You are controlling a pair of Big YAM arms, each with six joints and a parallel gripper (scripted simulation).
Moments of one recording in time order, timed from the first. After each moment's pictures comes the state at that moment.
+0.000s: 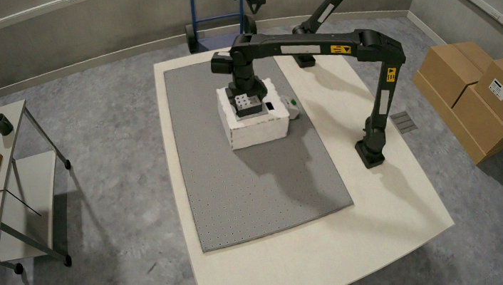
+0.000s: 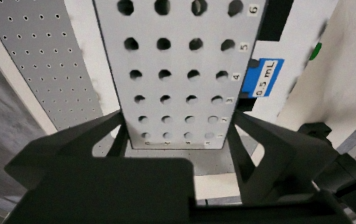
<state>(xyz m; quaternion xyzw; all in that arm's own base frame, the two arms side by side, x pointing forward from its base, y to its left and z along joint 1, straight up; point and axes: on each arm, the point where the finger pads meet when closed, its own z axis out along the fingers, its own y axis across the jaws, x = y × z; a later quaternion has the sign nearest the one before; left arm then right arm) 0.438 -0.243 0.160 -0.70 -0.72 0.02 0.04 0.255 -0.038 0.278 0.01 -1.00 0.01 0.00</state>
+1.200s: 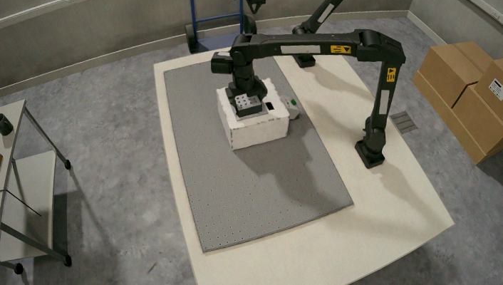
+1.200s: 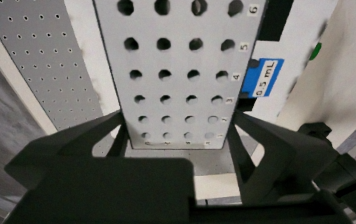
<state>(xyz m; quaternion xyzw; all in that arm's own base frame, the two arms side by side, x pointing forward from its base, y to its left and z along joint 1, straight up) 0.438 -0.243 0.160 -0.70 -0.72 0.02 0.04 0.255 -0.038 0.279 0.01 -1.00 0.01 0.00</state>
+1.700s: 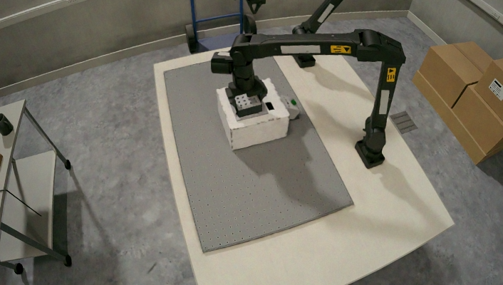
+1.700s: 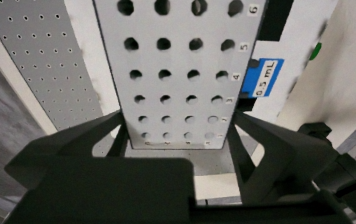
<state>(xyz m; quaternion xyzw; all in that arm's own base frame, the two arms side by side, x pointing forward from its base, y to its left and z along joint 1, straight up) 0.438 -0.243 0.160 -0.70 -0.72 0.02 0.04 0.255 -0.038 0.279 0.01 -1.00 0.01 0.00</state>
